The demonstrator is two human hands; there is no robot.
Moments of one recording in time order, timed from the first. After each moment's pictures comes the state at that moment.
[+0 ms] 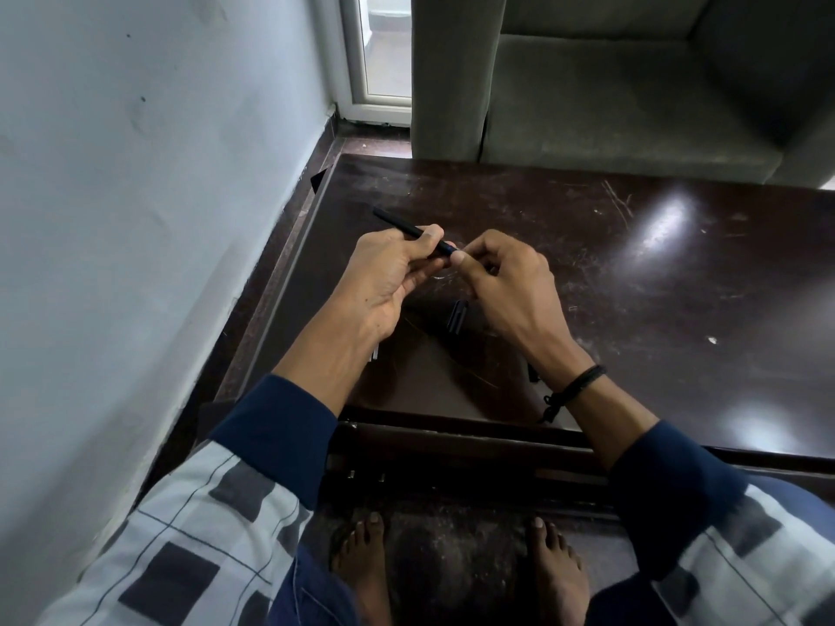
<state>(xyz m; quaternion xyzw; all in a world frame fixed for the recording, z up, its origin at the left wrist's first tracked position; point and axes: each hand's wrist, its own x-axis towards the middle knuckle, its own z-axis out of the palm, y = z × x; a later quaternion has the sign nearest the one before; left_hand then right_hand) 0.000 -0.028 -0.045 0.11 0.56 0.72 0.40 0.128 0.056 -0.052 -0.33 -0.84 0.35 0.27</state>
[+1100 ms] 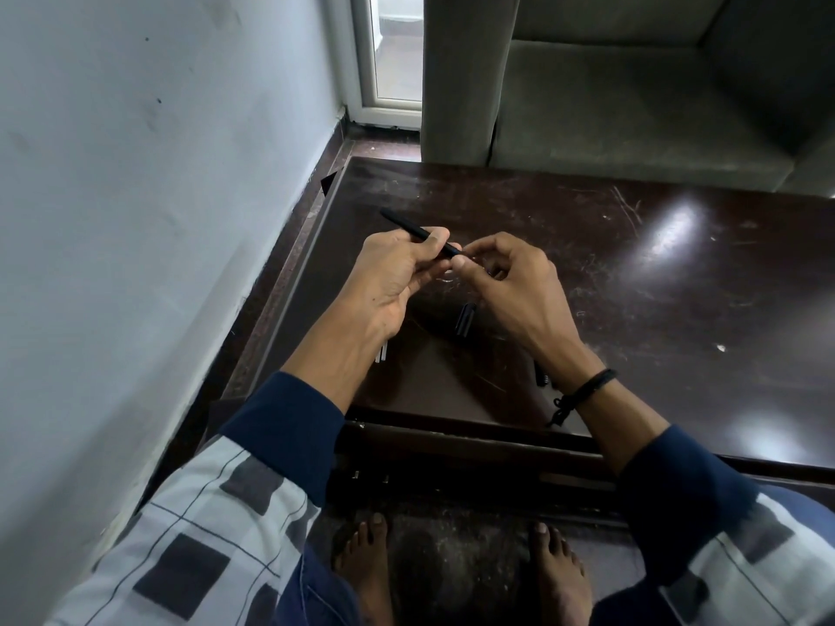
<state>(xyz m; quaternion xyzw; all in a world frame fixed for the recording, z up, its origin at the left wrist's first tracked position) -0.003 -0.030 -0.044 0.12 0.58 0.71 0.39 0.127 0.058 -0.049 -0.31 -0.82 0.40 0.25</state>
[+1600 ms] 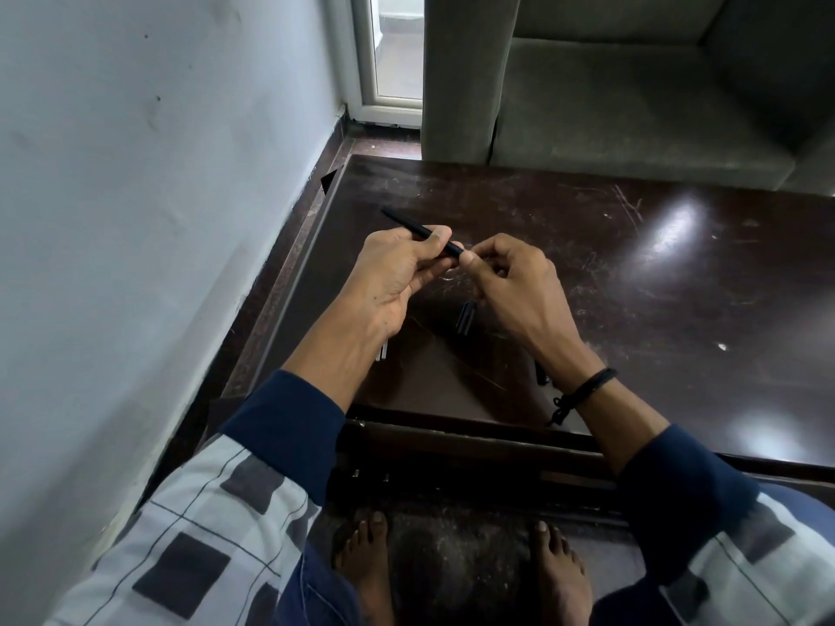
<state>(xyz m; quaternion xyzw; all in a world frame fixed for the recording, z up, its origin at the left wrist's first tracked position) -0.001 -0.030 -0.042 0.12 0.58 0.71 0.39 0.127 0.056 -0.050 -0.32 -0.83 0.39 0.24</state>
